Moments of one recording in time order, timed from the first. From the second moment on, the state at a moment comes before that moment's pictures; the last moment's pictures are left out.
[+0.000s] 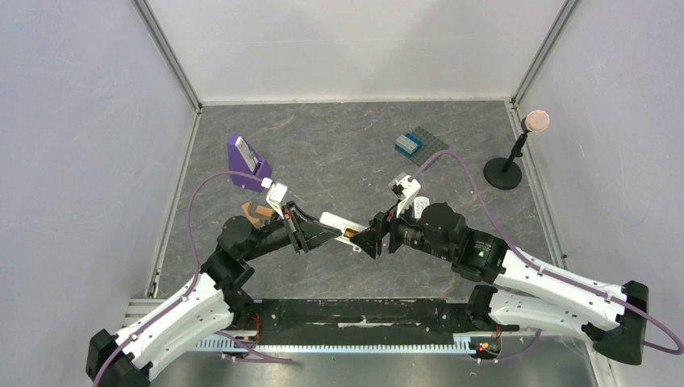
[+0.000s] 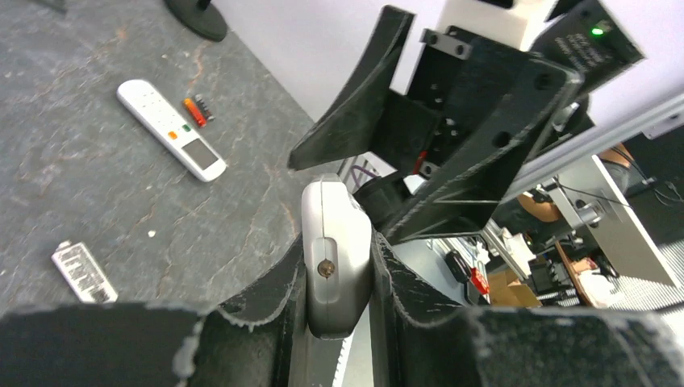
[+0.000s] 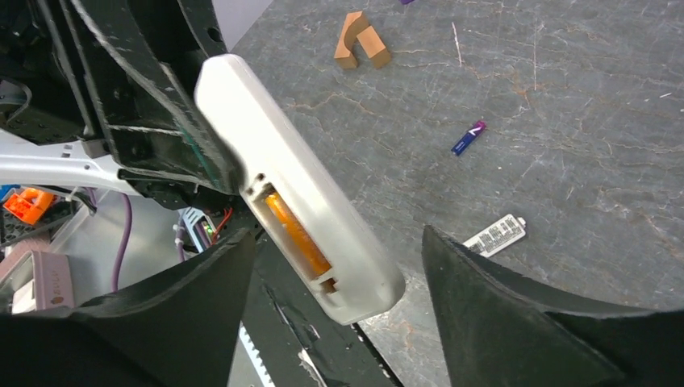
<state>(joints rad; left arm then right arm) -0.69 0.61 0.35 0.38 0.50 -0.84 1.06 0.87 0.74 -0.14 0.03 0.50</state>
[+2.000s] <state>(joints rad) -0.69 0.45 0.72 -0.84 -0.44 -0.75 1.01 2.10 1.46 -0.33 0.46 0.37</state>
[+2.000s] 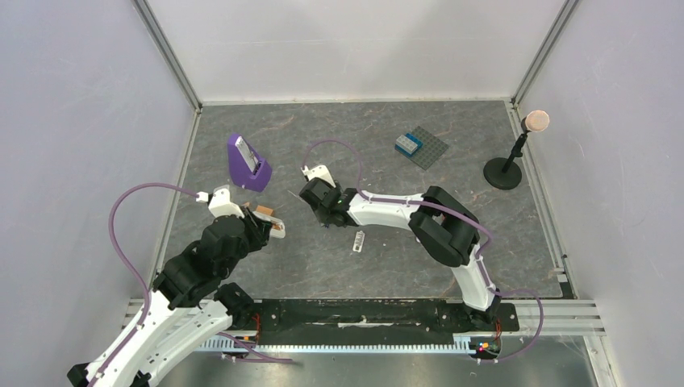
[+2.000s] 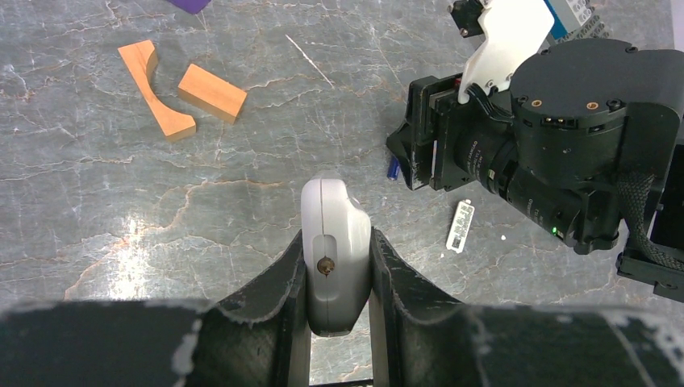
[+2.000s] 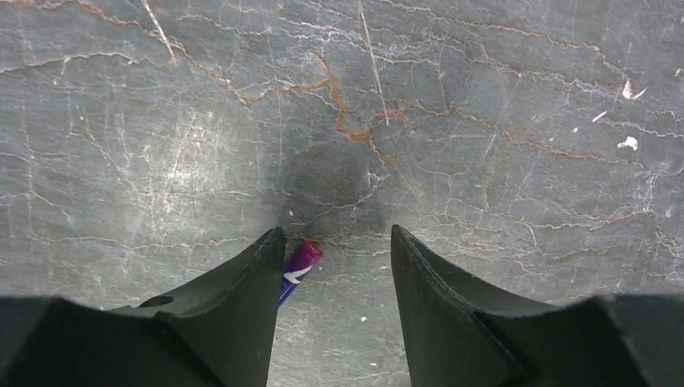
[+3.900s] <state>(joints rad) -0.69 0.44 0.69 -0.83 -0.41 -0.75 0.92 1.99 1.29 -0.19 -0.02 0.20</state>
